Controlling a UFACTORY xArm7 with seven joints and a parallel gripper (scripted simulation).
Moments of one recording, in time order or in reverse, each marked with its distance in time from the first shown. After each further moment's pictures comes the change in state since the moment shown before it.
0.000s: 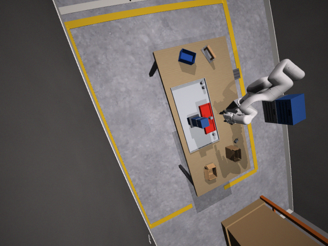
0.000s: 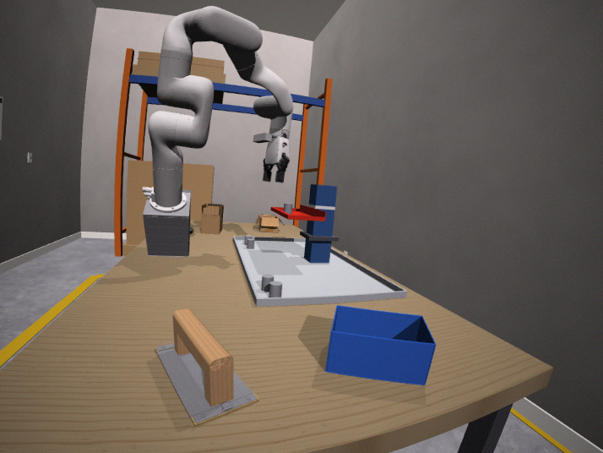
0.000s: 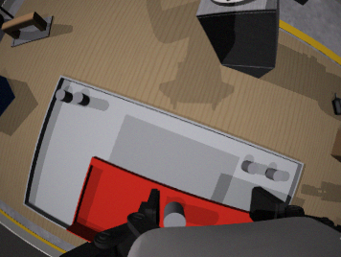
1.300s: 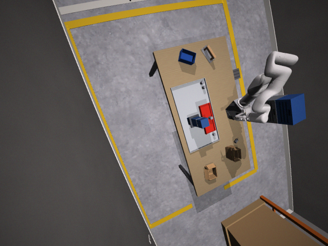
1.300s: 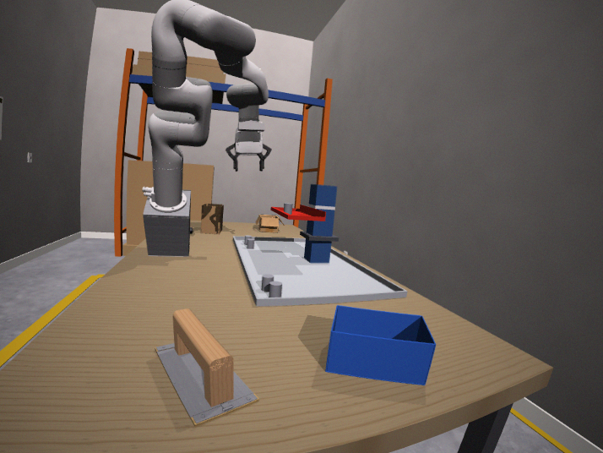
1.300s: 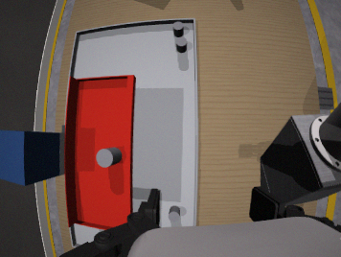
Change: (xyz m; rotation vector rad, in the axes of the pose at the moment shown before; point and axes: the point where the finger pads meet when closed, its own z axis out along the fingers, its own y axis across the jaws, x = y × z) arm 0.081 0.048 -0.028 0.144 -0.052 -1.226
